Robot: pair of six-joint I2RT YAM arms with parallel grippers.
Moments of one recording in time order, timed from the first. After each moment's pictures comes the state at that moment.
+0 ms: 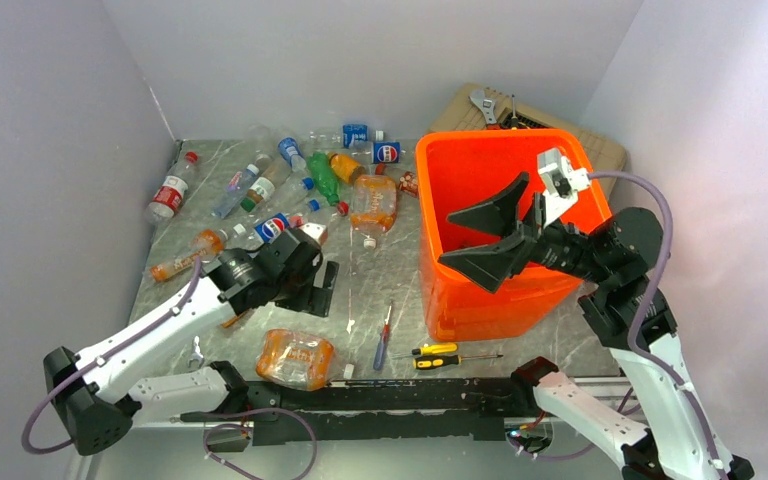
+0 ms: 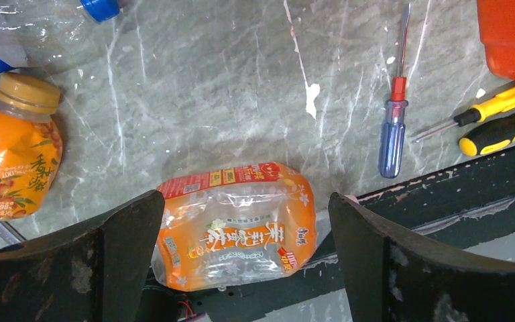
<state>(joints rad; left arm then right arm) -0.82 1.05 1.02 -1.00 -0.18 -0.51 0.48 0.77 1.26 -0.28 -0.76 0.42</state>
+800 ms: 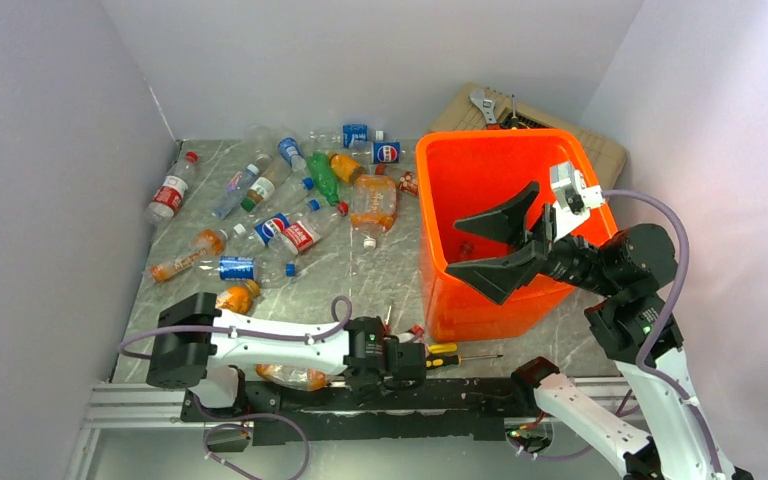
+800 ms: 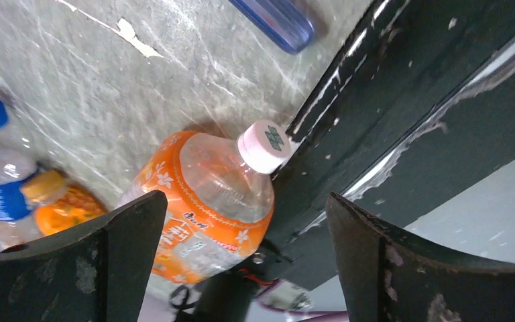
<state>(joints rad) -1.50 1.60 1.20 -1.09 -0.33 -0.40 0.48 0.71 1.22 -0.26 -0.77 0.40</state>
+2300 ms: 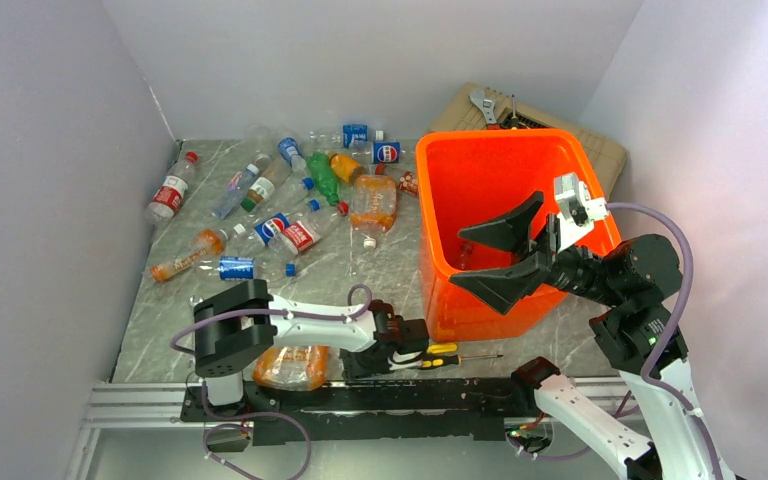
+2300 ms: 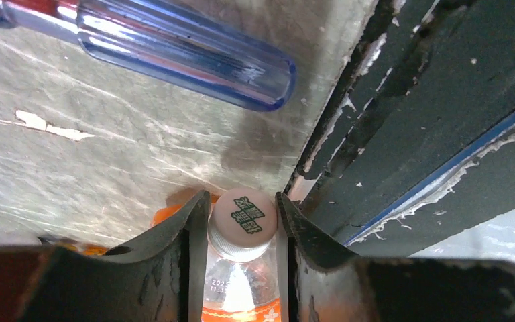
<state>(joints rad) -1.35 1.80 1.15 -1.01 -0.09 0.04 0.48 0.66 1.20 -0.30 -0.76 0.39</state>
